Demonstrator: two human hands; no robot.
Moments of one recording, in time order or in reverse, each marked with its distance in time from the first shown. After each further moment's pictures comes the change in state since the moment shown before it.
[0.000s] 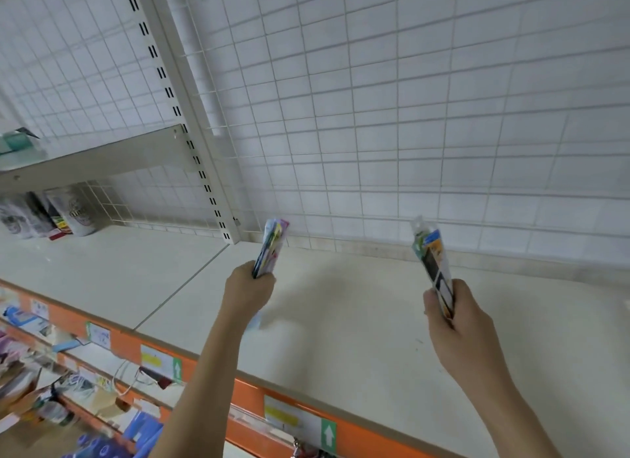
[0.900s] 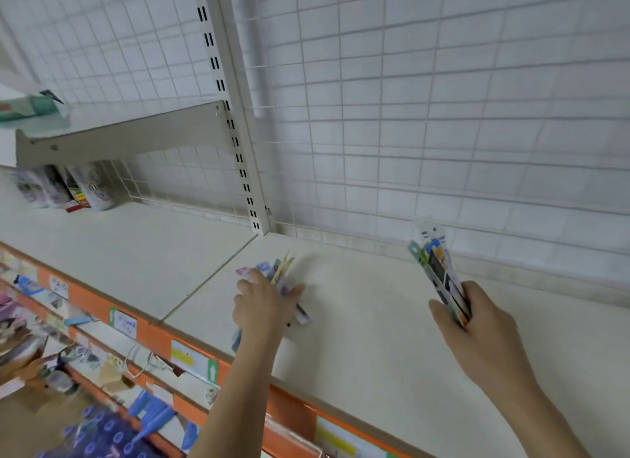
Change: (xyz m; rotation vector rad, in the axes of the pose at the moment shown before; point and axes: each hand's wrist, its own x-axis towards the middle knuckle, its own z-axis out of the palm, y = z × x) left_hand 0.032 -0.049 -0.005 0.530 0.142 -0.177; right_hand 0.020 -0.032 0.054 -0.165 -0.052 -0.063
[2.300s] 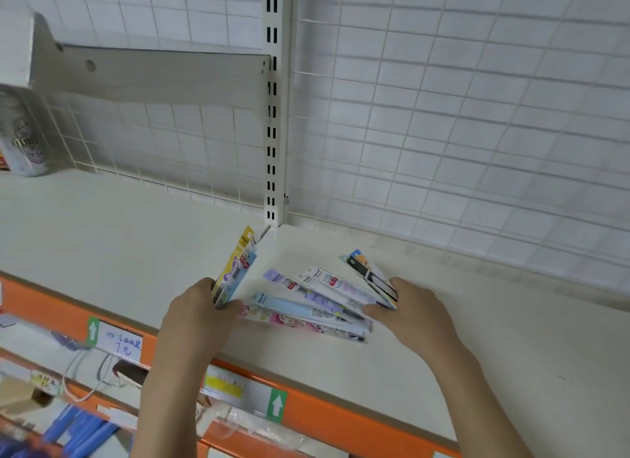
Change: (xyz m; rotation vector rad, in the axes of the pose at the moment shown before) left_hand 0.091 -0.134 -0.061 -0.261 -0.132 0.202; right_hand 0.029 -0.079 0.152 -0.459 -0.249 0.102
